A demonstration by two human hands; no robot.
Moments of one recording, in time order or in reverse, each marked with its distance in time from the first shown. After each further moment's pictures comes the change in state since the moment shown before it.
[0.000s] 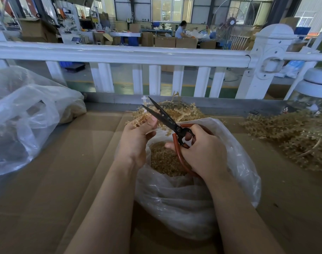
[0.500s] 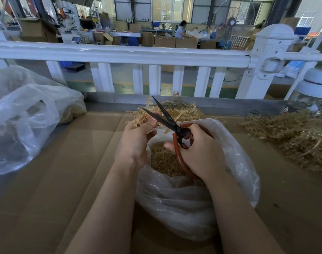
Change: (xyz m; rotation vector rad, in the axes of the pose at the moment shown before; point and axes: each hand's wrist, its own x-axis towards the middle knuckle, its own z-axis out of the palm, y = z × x) left_hand 0.000 -0.001 0.004 -0.088 0.057 -0.065; right_hand 0.003 -0.002 0.001 0.002 -0.107 0.068
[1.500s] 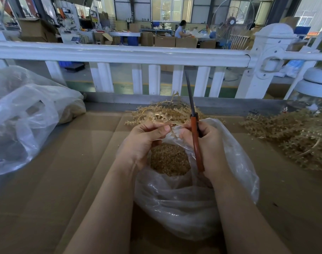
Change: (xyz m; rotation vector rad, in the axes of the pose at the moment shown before) left_hand -0.001 -0.004 -0.001 0.189 -0.204 -0.074; right_hand 0.008 0.005 0.001 0.847 0.024 0.307
